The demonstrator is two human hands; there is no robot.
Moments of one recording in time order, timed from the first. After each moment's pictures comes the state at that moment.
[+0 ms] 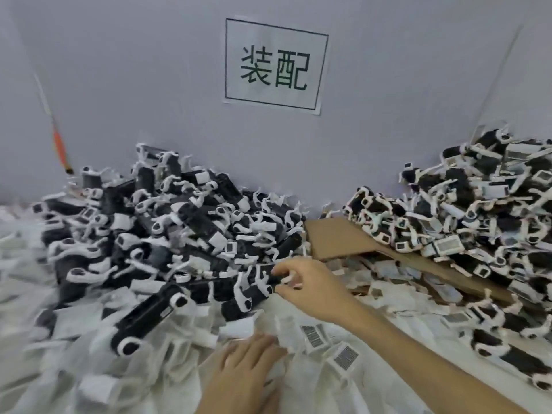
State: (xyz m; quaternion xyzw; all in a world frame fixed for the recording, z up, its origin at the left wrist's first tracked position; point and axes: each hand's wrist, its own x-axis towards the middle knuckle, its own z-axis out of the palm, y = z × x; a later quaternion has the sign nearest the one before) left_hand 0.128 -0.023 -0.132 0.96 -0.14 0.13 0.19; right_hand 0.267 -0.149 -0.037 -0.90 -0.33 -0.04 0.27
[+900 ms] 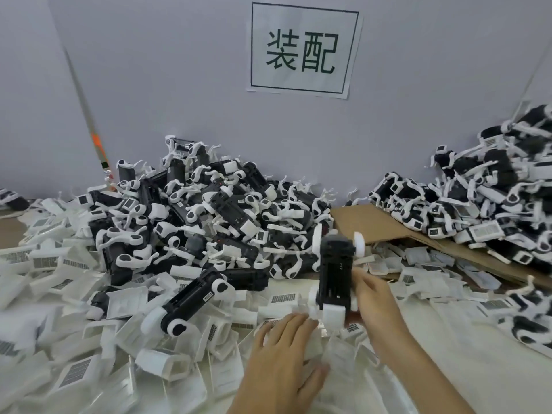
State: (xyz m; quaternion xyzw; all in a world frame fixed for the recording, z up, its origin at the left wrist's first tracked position) left_hand 0.123 -0.011 -0.136 0.96 -0.10 0.18 0.18; right_hand 0.206 -0.151 -0.063 -0.75 -0.07 0.00 0.66
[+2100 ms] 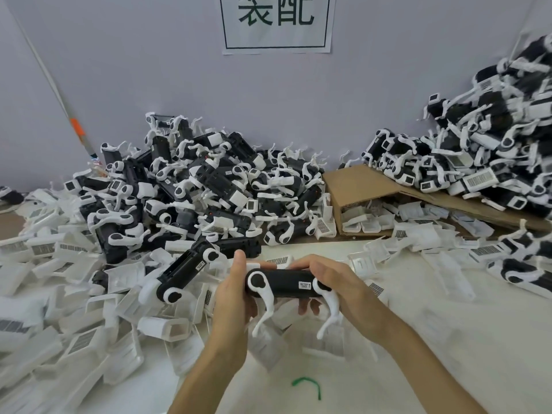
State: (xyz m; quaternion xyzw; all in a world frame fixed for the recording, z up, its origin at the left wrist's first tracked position) left_hand 0.116 0.006 -0.107 0.57 0.11 0.17 0.79; right_hand 0.181 -0.161 -0.088 -0.65 -0.33 0.19 0.66
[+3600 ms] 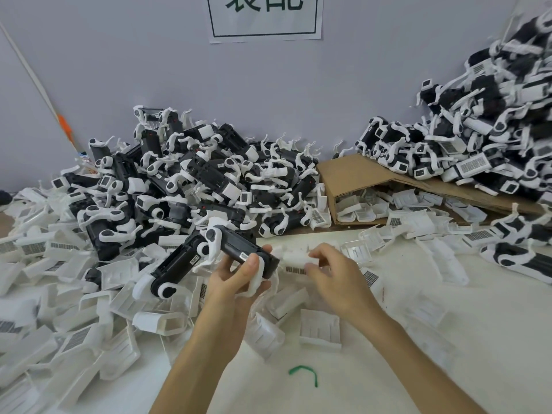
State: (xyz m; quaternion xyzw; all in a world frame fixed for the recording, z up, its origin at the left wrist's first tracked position) left_hand 0.116 0.019 -0.108 0.53 0.02 0.11 0.84; right_hand 0.195 -0.151 -0.113 -0.88 -0.17 -0.06 0.44
